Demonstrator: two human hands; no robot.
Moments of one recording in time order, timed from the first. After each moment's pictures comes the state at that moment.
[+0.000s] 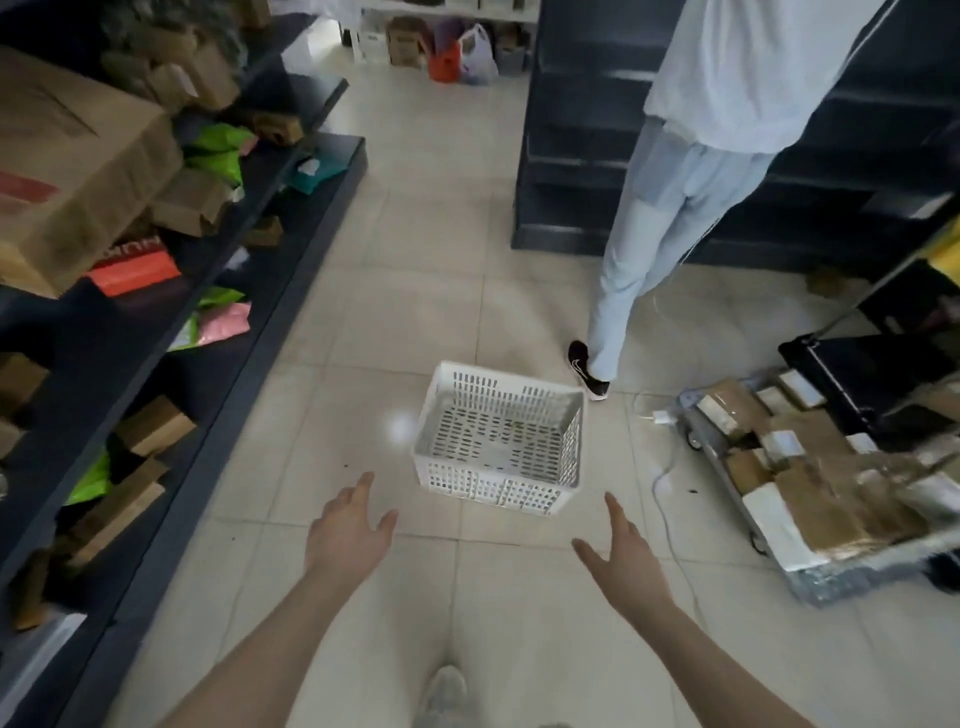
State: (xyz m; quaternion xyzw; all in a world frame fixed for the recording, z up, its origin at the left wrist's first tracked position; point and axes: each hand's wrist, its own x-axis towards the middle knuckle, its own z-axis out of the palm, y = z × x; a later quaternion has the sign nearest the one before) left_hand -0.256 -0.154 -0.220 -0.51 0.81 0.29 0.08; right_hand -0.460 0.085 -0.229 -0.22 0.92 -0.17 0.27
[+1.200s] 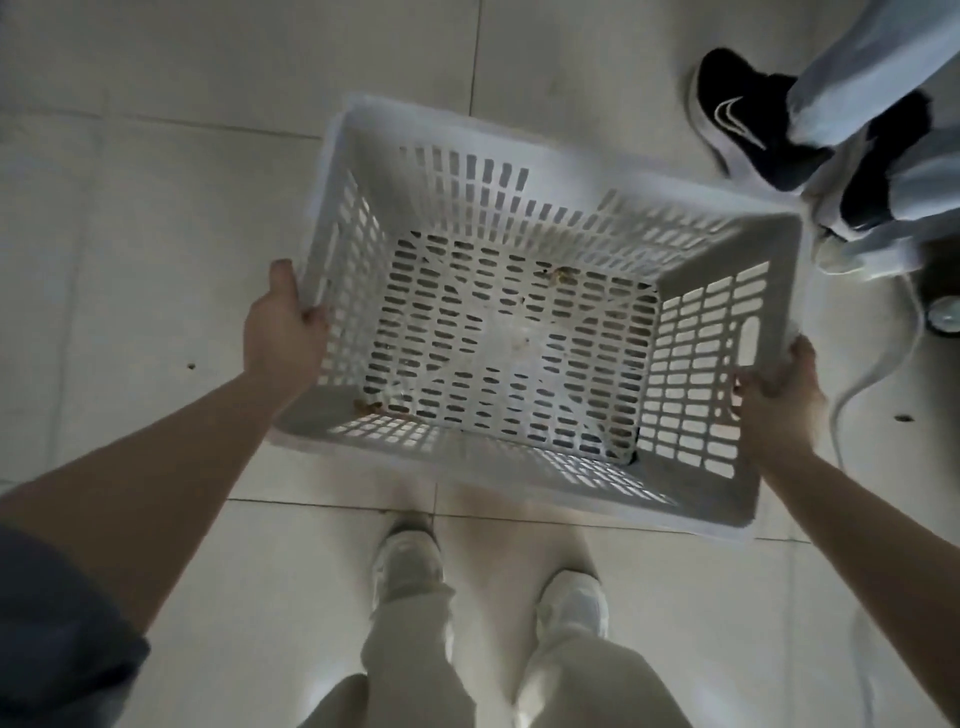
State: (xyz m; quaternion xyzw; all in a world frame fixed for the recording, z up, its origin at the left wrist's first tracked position) left_hand -0.540 -0.440 -0.798 -0.56 0.79 0.25 0.00; right_hand -0.808 -0.093 -0.783 0.02 0.96 -0.25 0.14
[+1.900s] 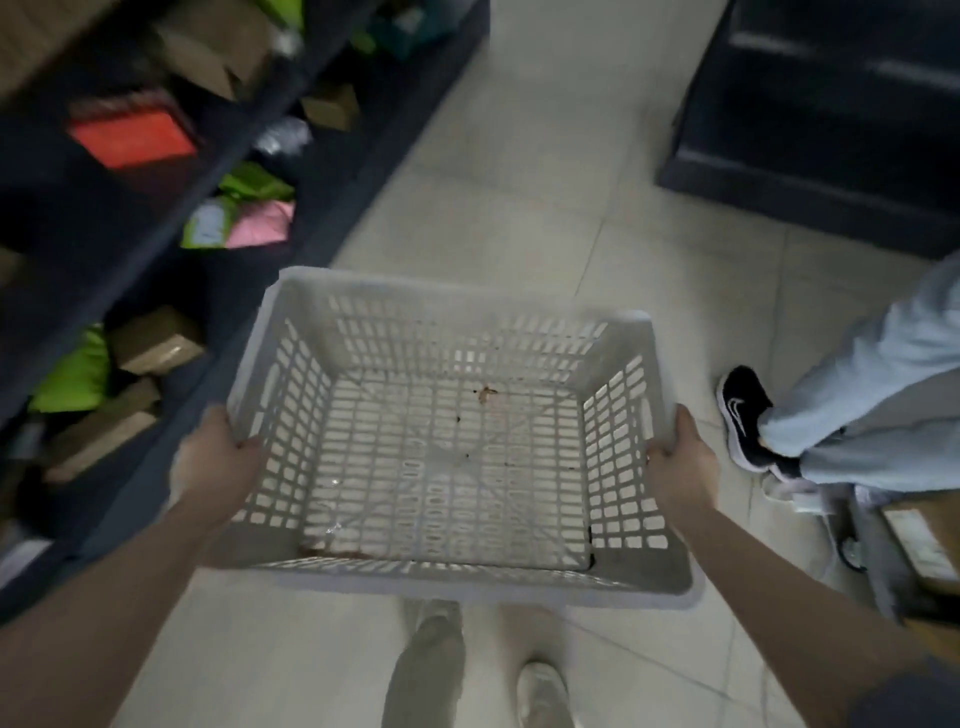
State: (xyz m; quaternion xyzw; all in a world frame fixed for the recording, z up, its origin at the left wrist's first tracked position) left_hand -0.319 -0.400 -0.373 -0.74 0.64 0.17 -0.09; right_hand -0.726 -0.209 -0.404 -0.24 0.91 -0.25 0.23
